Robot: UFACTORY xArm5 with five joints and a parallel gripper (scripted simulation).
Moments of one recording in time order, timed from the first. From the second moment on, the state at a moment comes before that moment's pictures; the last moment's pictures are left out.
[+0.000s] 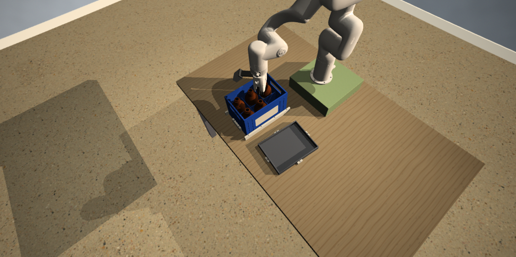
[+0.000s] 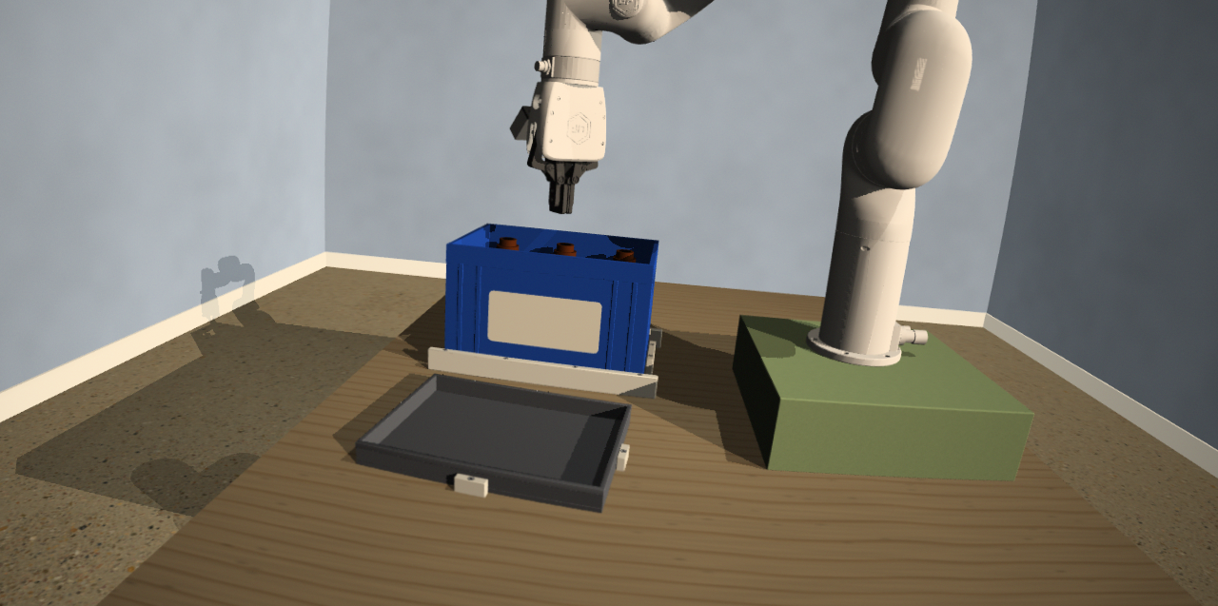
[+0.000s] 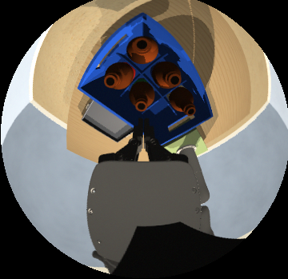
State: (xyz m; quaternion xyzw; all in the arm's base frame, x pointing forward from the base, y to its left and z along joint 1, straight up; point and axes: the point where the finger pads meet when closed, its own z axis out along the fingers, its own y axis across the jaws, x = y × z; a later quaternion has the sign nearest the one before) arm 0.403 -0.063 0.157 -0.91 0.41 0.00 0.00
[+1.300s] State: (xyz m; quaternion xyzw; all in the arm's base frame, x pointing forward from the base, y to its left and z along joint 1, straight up) arm 0.407 -0.061 0.157 -0.91 0.42 0.00 0.00
